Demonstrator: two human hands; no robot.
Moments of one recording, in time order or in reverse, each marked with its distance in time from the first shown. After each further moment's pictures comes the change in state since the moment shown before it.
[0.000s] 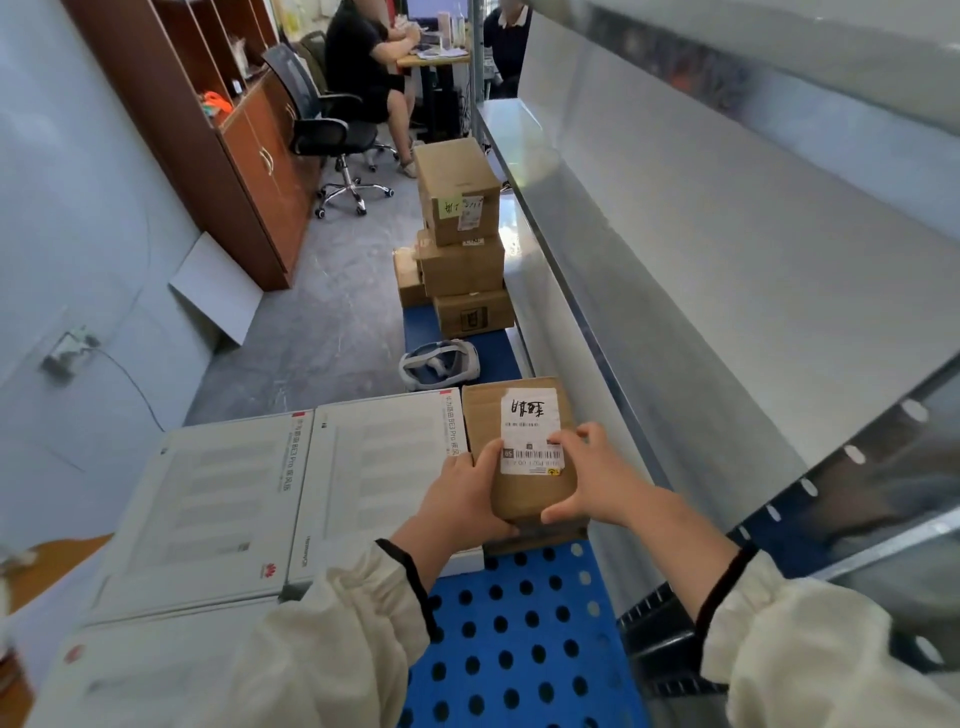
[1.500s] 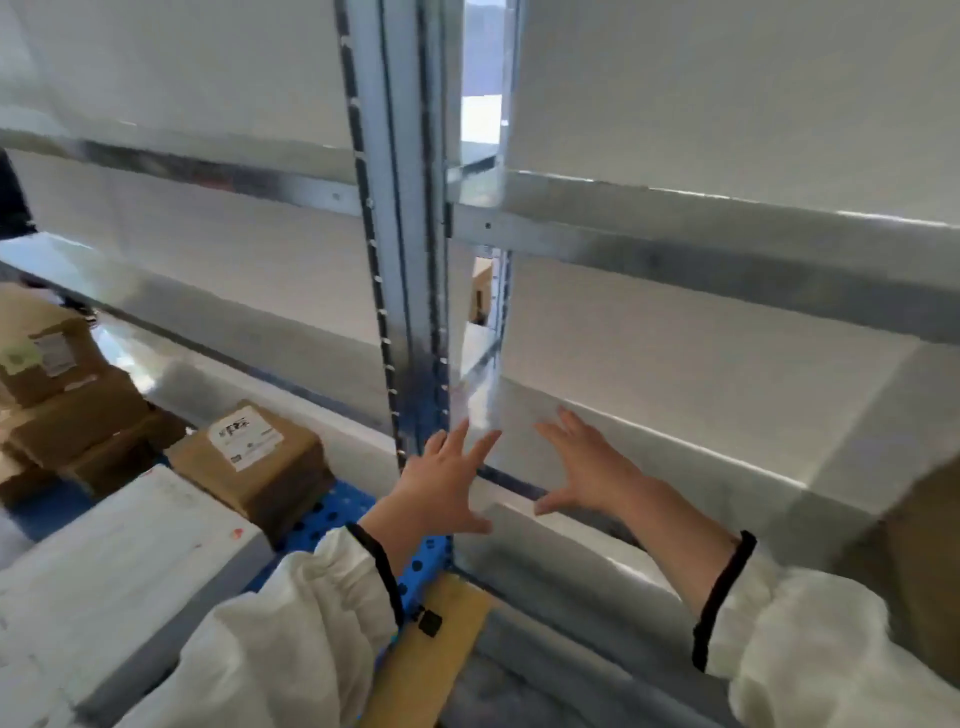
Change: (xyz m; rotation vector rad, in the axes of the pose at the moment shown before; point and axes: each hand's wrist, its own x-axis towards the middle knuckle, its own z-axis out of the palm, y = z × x) left_hand -0.223 0.150 0.037 0.550 -0.139 1.024; right_hand -0.403 -0.008 0.079 -0.023 0.531 0.650
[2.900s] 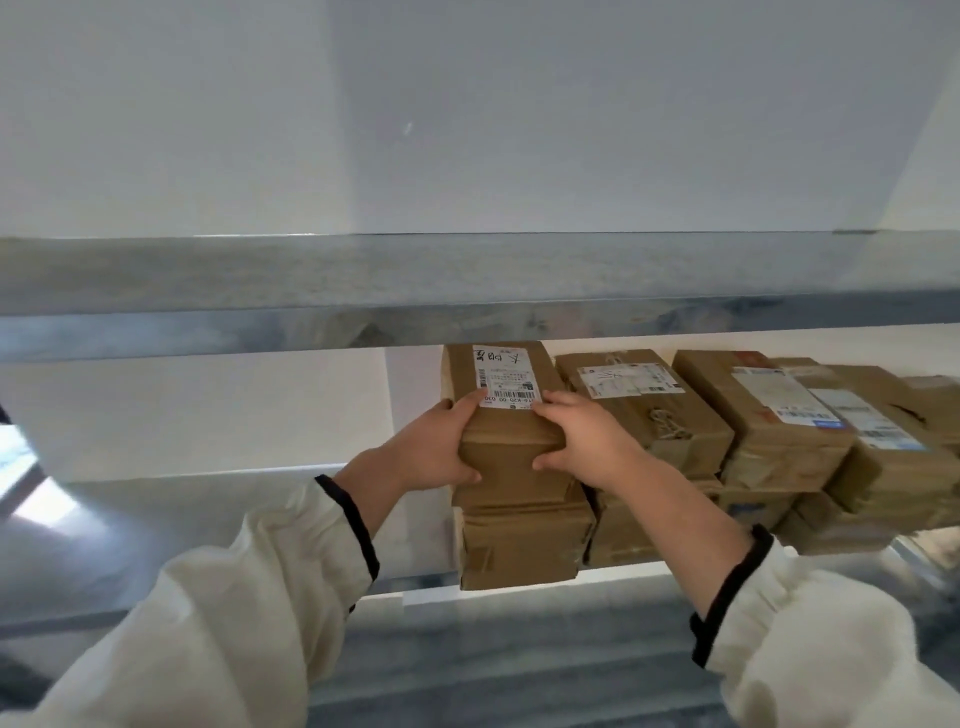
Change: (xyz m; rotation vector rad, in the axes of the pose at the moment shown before) left_hand 0.111 0.494 -0.017 -0.320 -0.078 0.714; right_hand -0.345 0.336 -0.128 0.047 0.317 0.615
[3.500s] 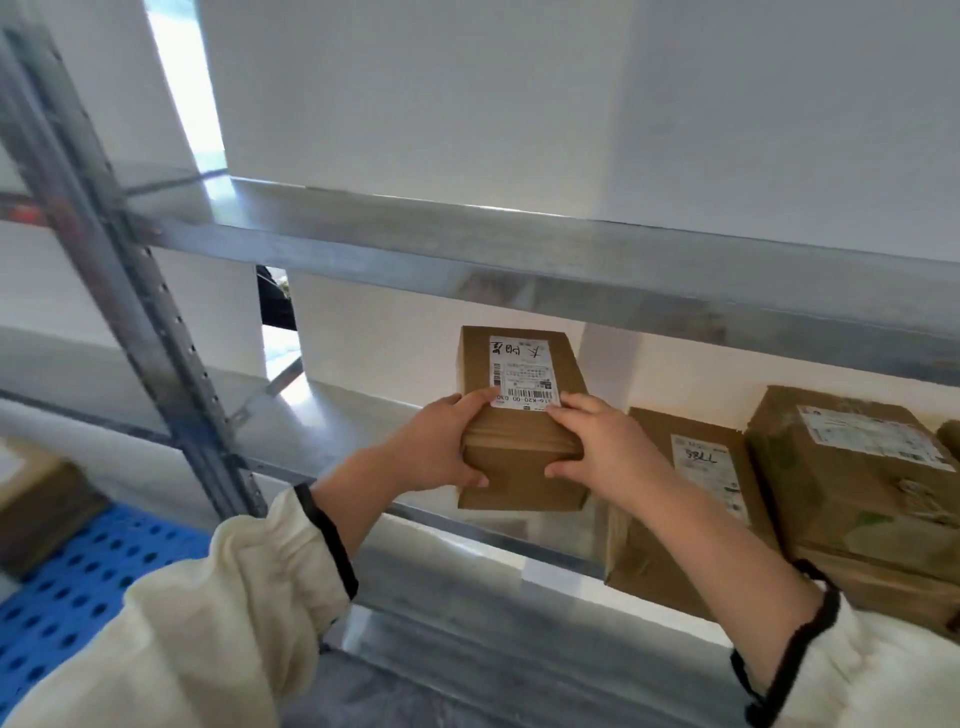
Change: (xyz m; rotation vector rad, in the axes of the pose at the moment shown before) left_hand -0.168 -0.072 -0.054 0.017 0.196 -0.312; right_hand -0.003 -0.157 0.038 -0.038 -0.081 -0.381
